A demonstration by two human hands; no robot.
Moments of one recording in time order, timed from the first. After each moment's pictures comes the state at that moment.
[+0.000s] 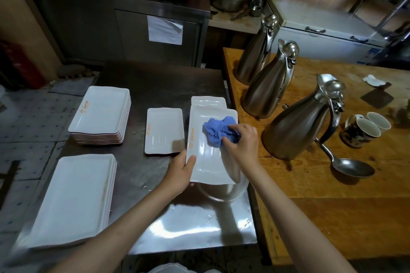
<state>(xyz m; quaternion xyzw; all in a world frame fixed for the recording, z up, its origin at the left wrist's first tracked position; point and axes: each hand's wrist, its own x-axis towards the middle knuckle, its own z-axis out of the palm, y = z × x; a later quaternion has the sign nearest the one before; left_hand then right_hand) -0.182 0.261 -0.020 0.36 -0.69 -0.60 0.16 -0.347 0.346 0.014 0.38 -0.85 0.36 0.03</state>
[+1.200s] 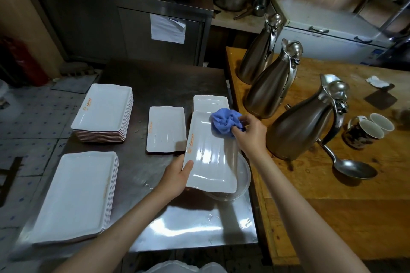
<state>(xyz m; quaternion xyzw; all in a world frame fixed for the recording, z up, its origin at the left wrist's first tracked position) -0.165 0.256 -0.036 0.35 -0.72 -0.58 0.13 -0.361 0.335 0.038 0.33 -0.85 0.40 -0.02</state>
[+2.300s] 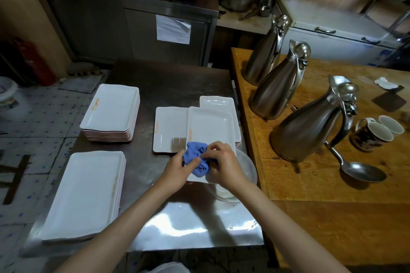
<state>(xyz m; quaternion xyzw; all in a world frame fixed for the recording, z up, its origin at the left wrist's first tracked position) -0.162 0.239 -0.030 0.33 -0.68 -0.63 0.18 -0.282 0.336 0.006 0.55 -0.78 0.29 -0.09</state>
